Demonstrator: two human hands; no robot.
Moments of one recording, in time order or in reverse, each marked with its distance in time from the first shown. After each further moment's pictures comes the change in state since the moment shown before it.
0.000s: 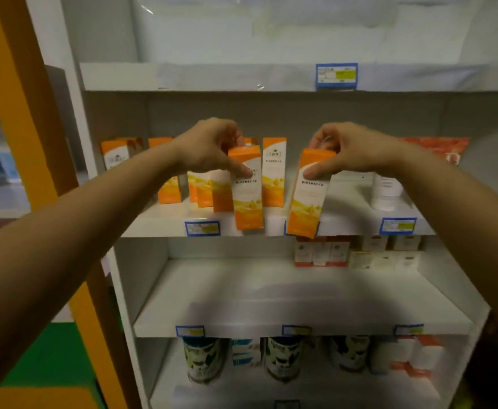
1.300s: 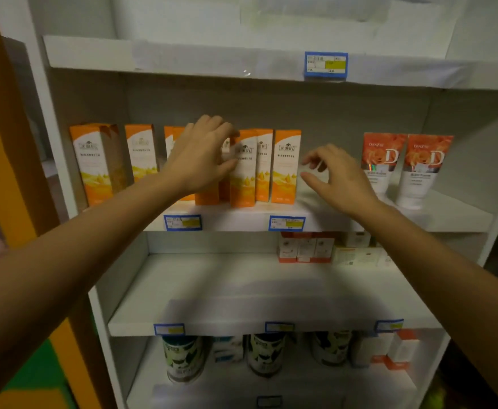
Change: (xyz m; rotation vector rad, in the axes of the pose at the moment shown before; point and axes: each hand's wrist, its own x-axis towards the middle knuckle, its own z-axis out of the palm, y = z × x) left_hand 0.022 -0.030 0.047 0.478 0.418 0.309; right_hand 0.013 0.066 0.053 -0.325 0.504 -0.197
